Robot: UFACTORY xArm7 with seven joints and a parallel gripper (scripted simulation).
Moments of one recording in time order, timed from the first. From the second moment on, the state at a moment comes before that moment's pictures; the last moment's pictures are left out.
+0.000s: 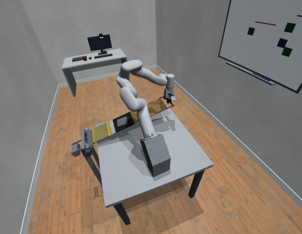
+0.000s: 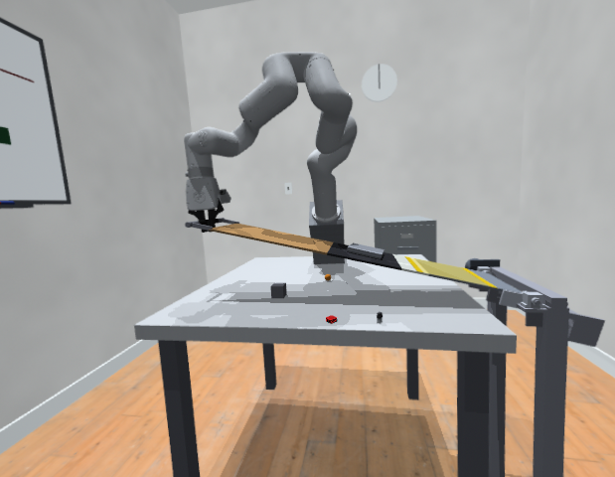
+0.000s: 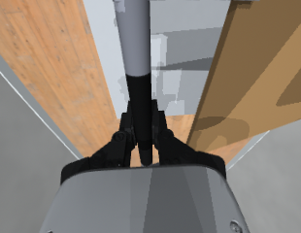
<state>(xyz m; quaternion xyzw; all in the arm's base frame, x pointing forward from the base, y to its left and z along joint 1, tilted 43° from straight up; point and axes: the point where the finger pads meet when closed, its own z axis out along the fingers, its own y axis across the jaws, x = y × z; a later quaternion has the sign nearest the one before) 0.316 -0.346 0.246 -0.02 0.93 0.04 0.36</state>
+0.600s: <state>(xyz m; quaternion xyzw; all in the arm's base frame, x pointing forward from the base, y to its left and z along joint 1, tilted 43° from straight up) 0.308 -0.344 0.254 -0.01 0.93 0.04 0.36</state>
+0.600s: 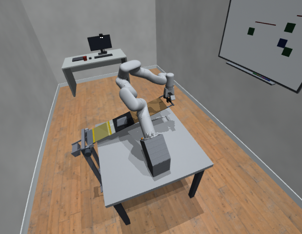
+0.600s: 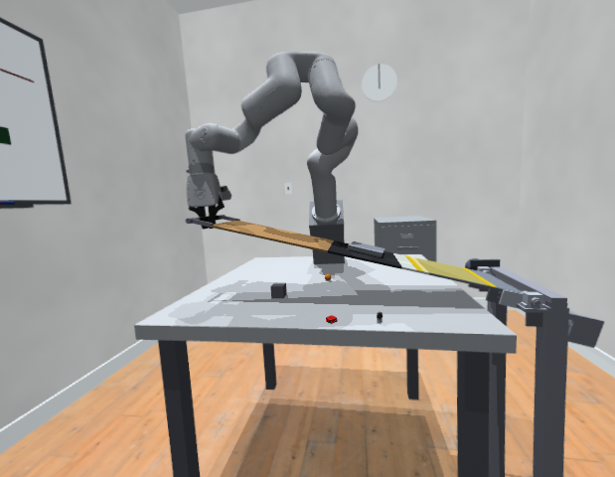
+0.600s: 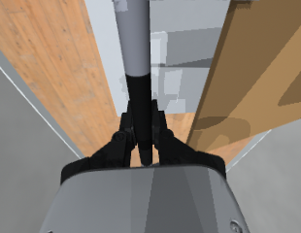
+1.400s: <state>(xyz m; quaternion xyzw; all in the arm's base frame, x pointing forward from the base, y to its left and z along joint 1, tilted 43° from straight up) 0.342 -0.351 0.217 -0.01 0.93 0.04 0.37</state>
